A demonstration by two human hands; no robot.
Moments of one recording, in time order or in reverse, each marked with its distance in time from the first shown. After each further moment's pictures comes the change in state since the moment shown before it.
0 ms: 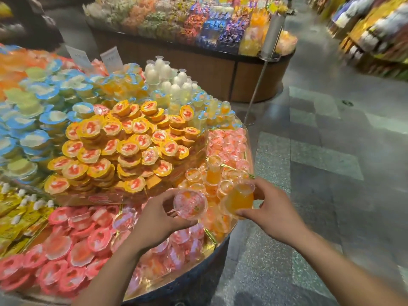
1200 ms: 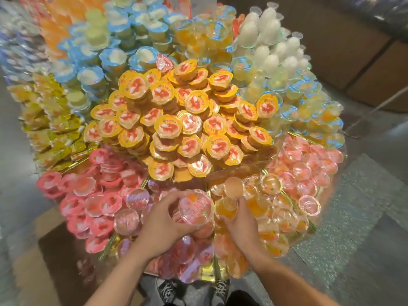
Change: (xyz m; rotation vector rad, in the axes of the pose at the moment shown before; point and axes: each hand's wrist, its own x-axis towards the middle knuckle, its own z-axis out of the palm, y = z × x) left_hand 0.095 -0.055 0.030 -0.150 0.506 -0.416; right_hand 0.221 0.077 0.206 -0.115 -0.447 -0.039
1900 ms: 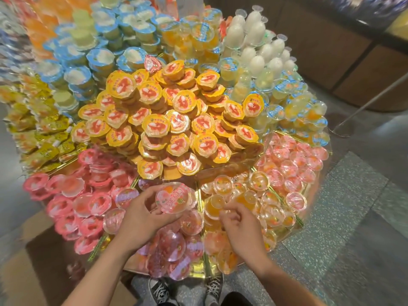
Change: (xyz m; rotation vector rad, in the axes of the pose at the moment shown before) left_hand -0.002 0.008 -0.005 -0.122 0.066 -0.057; right_hand -0.061 -0.022 -0.065 0.438 -0.064 0.024
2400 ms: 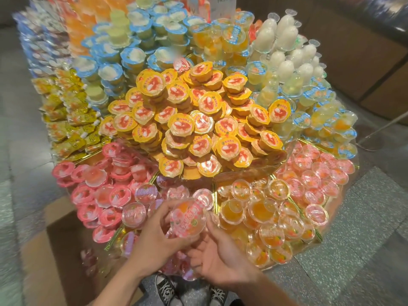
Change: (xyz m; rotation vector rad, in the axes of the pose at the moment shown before) left_hand -0.037 -0.019 -0.006 -0.033 -0.056 0.012; right_hand -0.015 -0.022 0.071 1.087 -0.824 0.707
